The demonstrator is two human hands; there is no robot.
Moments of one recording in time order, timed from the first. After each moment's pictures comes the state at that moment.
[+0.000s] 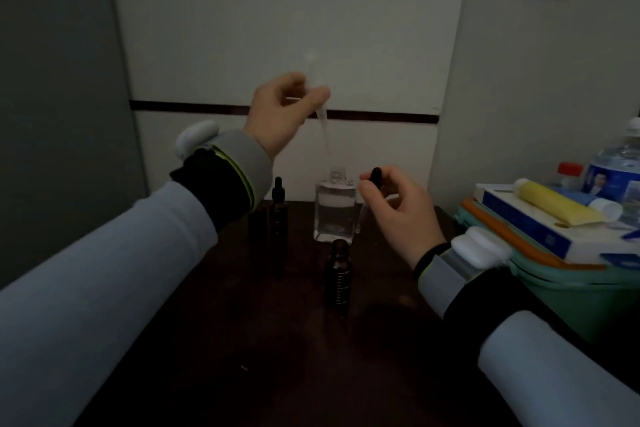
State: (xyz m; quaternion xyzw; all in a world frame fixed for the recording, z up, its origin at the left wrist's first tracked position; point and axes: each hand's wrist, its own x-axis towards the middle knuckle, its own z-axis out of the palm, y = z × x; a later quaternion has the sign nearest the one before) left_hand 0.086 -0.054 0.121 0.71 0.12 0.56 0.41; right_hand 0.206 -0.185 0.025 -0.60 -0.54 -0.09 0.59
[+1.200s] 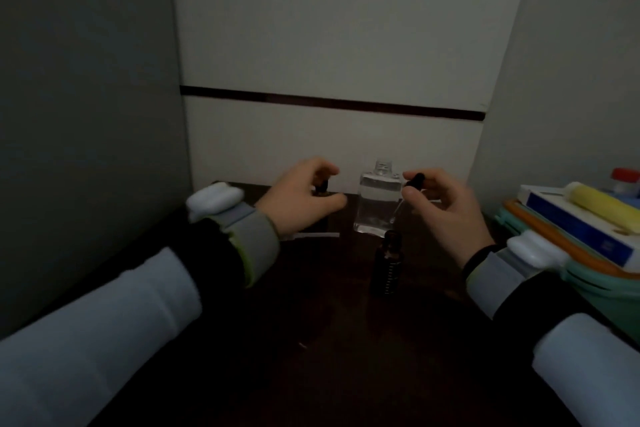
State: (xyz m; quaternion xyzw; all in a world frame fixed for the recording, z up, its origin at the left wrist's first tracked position) left_hand 0.025 -0.056 0.034 0.86 0.24 0.36 0.28; right_hand 0.207 -0.180 0.016 -0.59 -0.53 -0.03 0.60
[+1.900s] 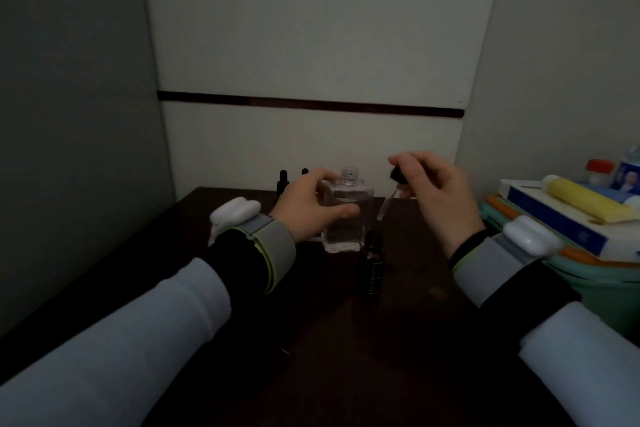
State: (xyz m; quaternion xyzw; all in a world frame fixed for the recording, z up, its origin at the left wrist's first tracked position) left_hand 0.060 -0.058 0.022 0.85 0.25 0.35 0.31; right_hand 0.194 -0.185 0.041 -0.55 -0.51 -0.02 0.66
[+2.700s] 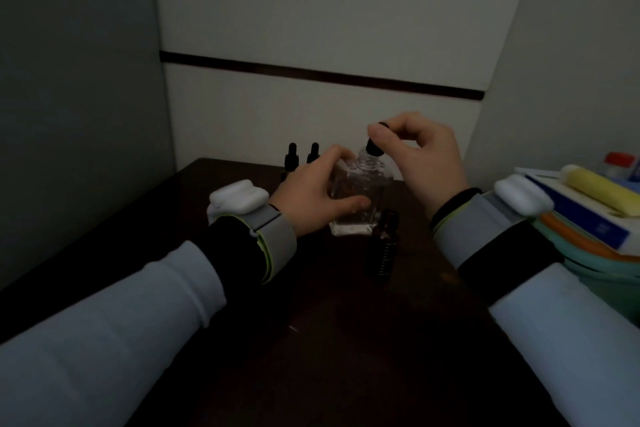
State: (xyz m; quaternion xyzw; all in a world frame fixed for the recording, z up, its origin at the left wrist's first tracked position) left_hand 0.039 -0.074 0.019 0.89 0.19 0.35 0.24; right_hand 0.168 -0.159 0.055 -0.56 -0.55 -0.05 0.61
